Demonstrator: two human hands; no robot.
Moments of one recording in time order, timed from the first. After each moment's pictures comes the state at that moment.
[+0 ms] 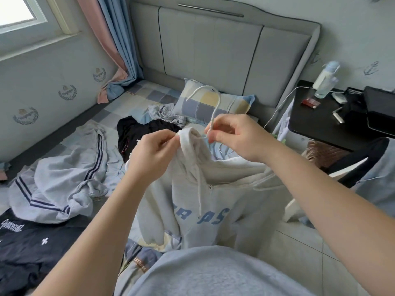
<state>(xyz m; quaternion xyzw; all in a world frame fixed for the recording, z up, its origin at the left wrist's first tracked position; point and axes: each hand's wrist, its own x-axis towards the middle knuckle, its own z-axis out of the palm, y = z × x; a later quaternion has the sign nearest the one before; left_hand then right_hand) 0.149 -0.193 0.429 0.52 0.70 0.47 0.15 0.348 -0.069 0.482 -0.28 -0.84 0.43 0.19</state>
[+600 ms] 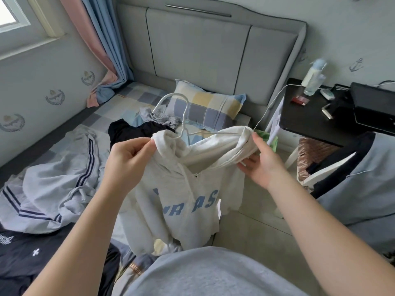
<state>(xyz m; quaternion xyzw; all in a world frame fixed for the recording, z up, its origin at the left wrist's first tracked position) 0.136 -0.208 0.426 0.48 0.68 0.53 0.17 0.403 -0.043 0.393 -0.52 -0.30 0.71 0.37</state>
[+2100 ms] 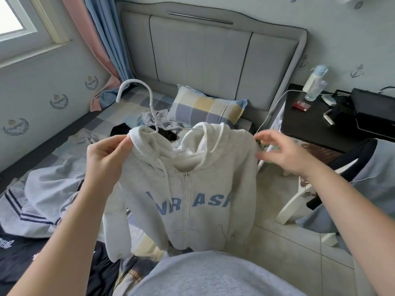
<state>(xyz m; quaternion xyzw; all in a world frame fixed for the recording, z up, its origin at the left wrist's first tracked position) 0.106 -0.214 0.437 0.41 0.62 0.64 0.19 0.457 -0.011 0.435 -0.40 -0.80 0.41 0.19</state>
